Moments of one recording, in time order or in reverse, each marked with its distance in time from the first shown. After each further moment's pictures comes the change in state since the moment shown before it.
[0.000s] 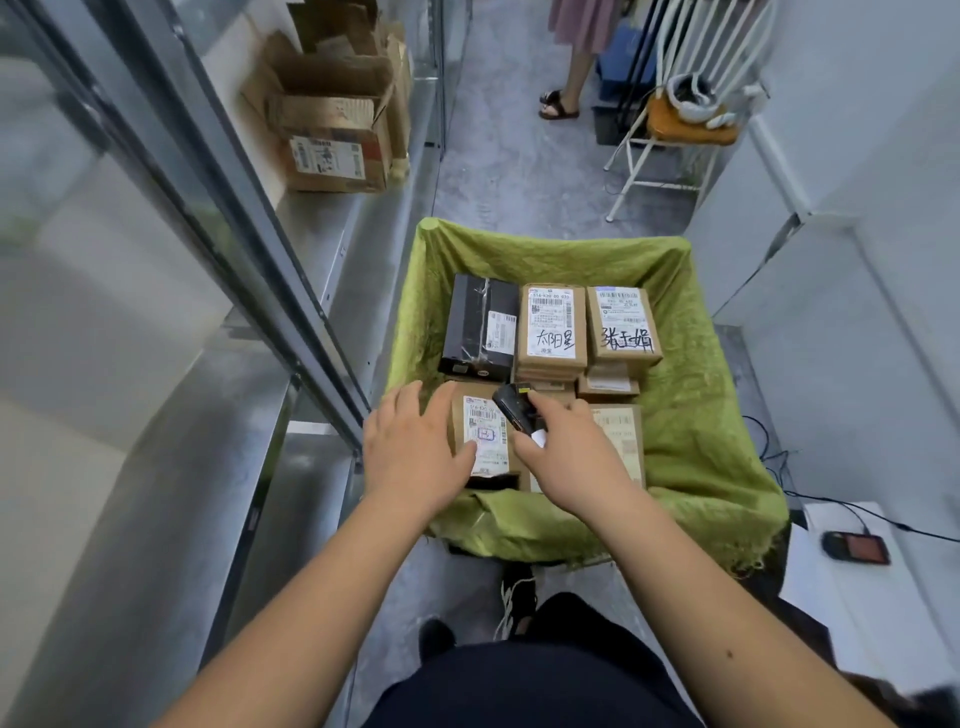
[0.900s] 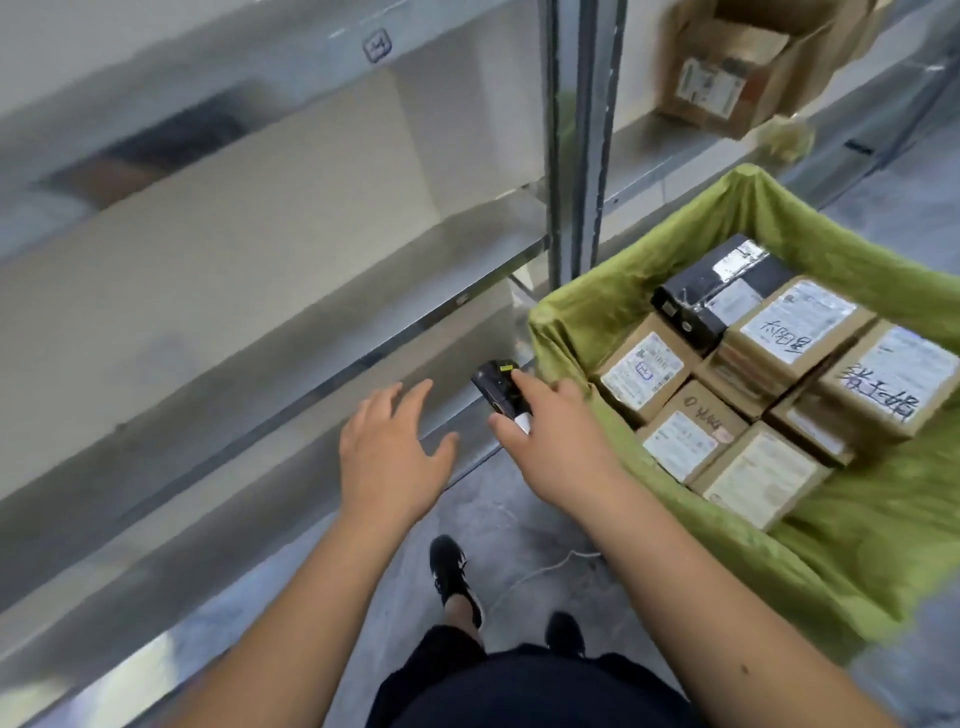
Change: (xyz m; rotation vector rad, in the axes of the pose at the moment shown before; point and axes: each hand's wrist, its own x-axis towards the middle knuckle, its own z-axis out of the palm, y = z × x) left_hand -0.267 0.092 0.016 -0.107 0.340 -0.964; right_hand -0.097 0.026 0.025 -0.089 -0.494 -0.830
